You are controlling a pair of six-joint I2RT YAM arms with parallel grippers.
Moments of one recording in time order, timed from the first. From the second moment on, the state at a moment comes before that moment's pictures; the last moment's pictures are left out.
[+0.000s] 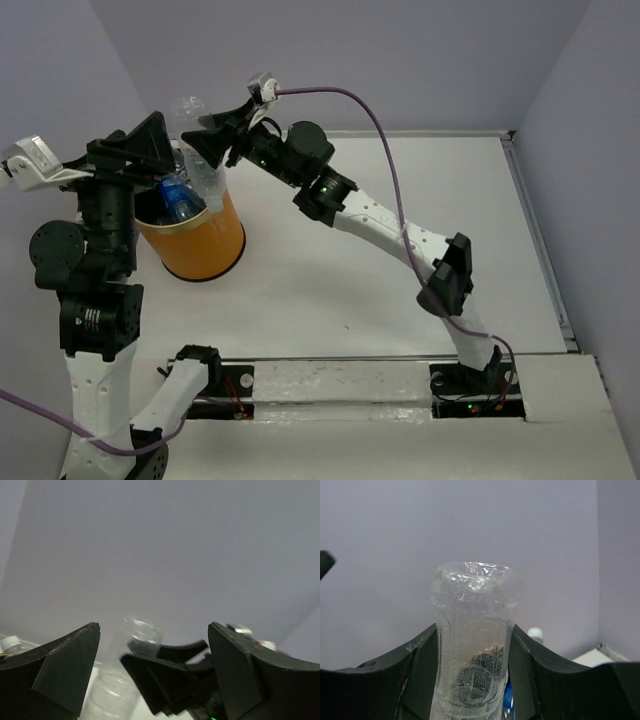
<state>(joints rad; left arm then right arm) -0.14 0.81 1.43 -0.22 -0.23 -0.50 0.98 2.06 2.15 0.32 -0.12 0.33</state>
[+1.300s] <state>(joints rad) -0.14 0.78 1.40 -0.32 -0.11 -0.52 1.14 2.49 2.37 0.39 0.02 0.00</state>
